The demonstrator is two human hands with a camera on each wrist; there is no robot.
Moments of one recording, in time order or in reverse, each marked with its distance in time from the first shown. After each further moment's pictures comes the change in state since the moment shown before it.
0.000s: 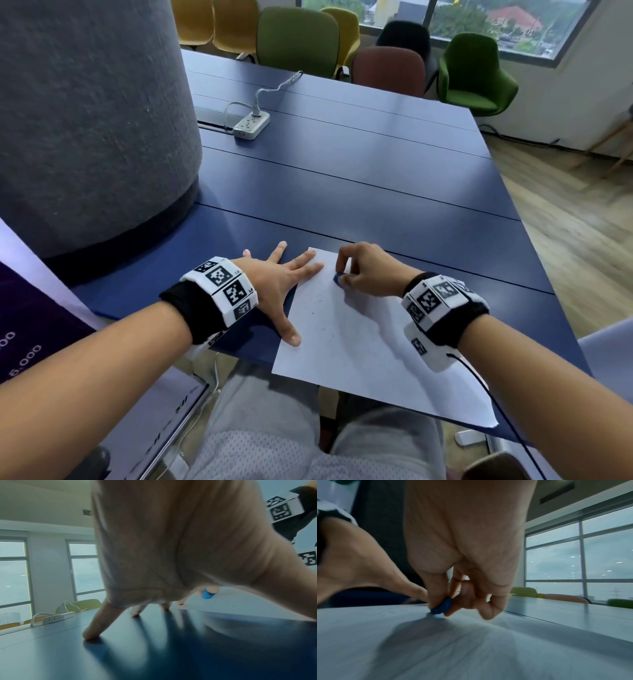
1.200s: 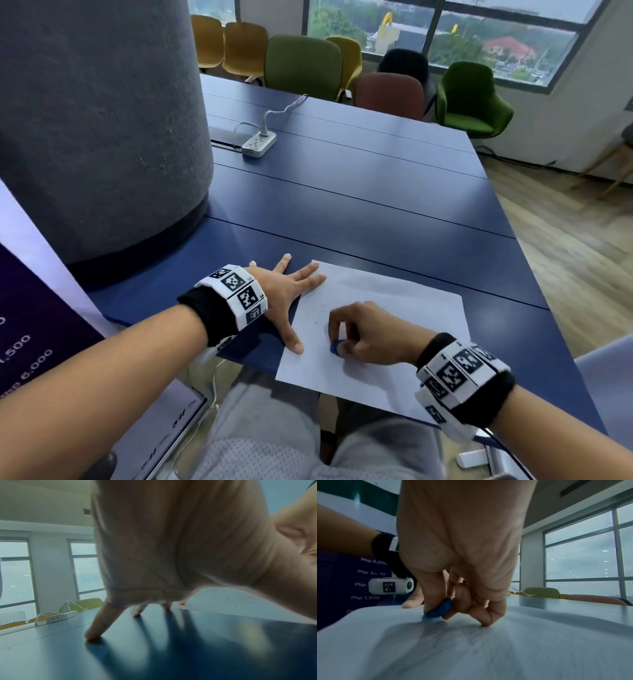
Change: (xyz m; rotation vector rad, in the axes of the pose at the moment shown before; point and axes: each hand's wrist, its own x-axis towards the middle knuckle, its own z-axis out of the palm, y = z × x) left_hand -0.002 0.003 -0.002 0.023 -0.003 -0.006; right_hand -0.067 -0.028 0.020 0.010 -0.193 -0.156
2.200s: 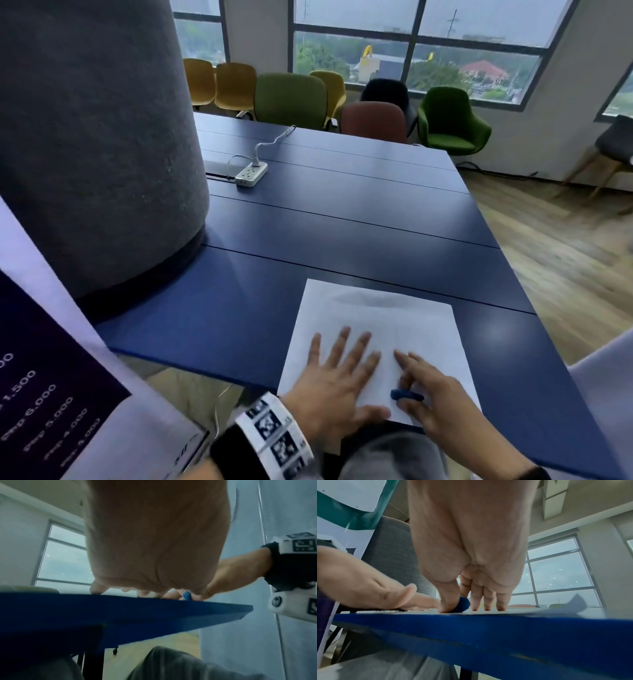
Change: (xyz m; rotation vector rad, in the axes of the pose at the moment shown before) left_hand -0.011 0.115 0.081 0.028 0.306 0.216; right_hand -0.094 0.057 0.062 0.194 0.451 0.235
